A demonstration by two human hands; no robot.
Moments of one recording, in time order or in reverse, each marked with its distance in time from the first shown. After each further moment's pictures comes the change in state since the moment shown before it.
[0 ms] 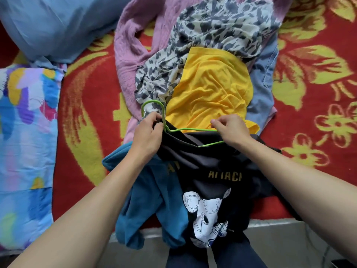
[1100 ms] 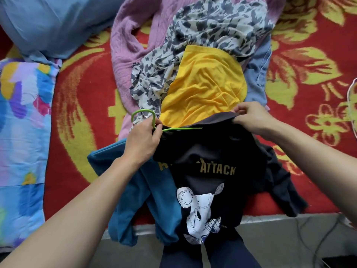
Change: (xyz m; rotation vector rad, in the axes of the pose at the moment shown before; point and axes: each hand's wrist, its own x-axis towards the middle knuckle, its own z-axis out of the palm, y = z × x) left_hand -0.023 -0.006 0.005 0.189 0.054 0.138; right_hand -0.007 0.014 -0.072 0.162 -0.094 0.019
